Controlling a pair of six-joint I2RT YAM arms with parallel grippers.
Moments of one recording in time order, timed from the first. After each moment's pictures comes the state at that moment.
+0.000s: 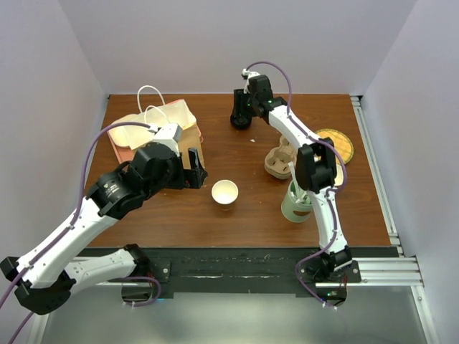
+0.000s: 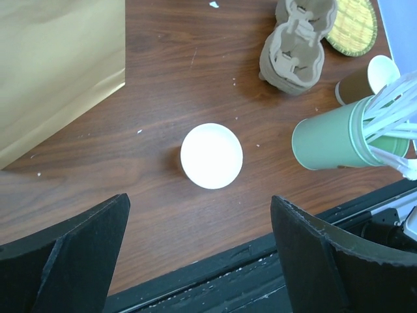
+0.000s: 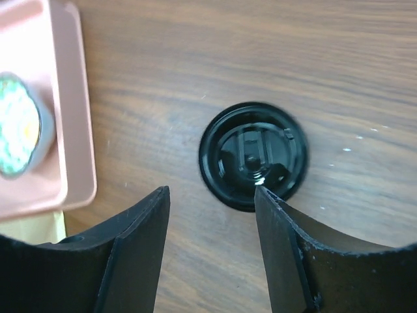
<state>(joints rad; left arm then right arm) -0.79 0.97 1.23 -0.84 -0.25 -0.60 0.41 2.41 2.22 -0.43 -0.05 0.26</state>
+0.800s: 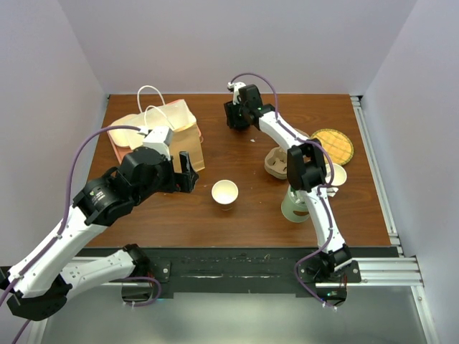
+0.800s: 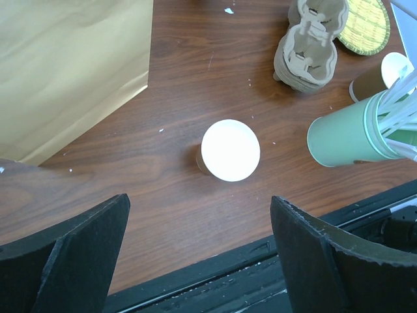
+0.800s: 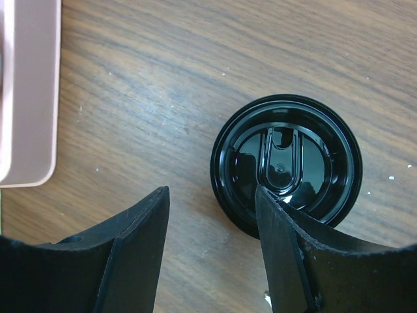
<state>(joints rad) -0.79 0.91 1.24 -0.91 -0.29 -0.54 0.45 2.53 2.28 -0.43 -0.07 0.06</state>
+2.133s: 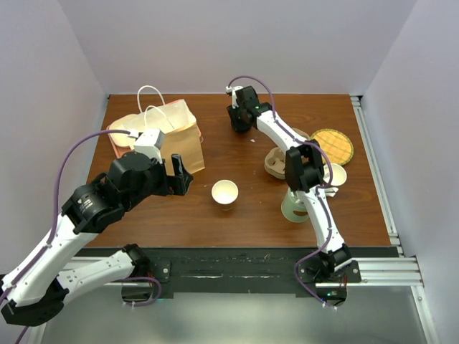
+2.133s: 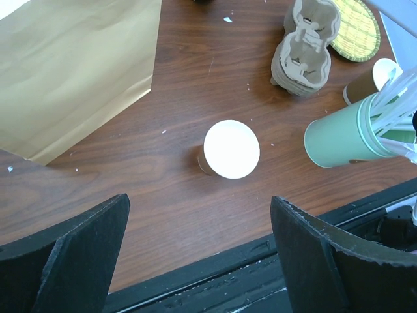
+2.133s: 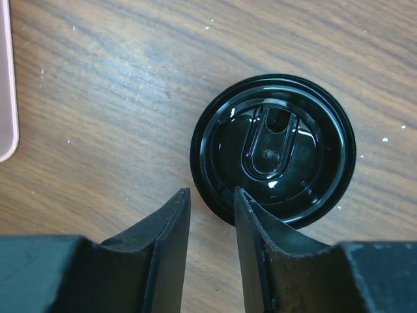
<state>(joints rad) -0.79 0.84 1.24 -0.94 -0.30 -0.54 0.47 2.55 2.35 -0.59 0.01 0.04</state>
